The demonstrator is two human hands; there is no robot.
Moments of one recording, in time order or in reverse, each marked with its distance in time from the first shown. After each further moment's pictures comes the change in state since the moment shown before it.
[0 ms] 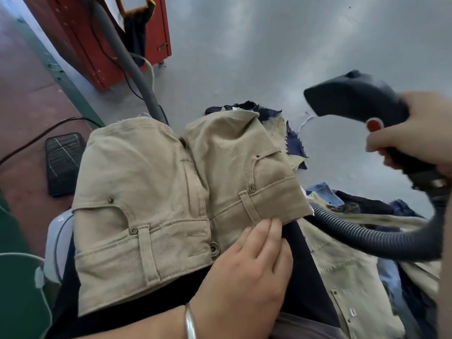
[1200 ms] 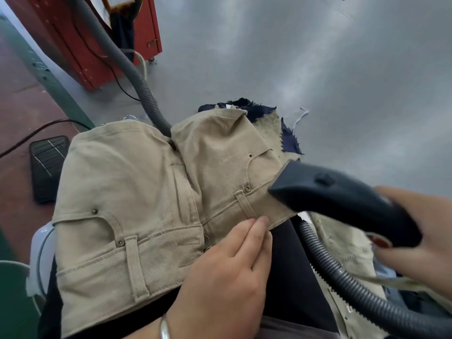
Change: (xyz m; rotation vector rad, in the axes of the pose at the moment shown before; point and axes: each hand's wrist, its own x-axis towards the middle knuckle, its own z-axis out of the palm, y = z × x) left_hand 0.003 -0.016 -0.001 -0.059 0.061 -0.045; right_hand -0.079 0.052 0.028 -0.396 -0.098 -0.108
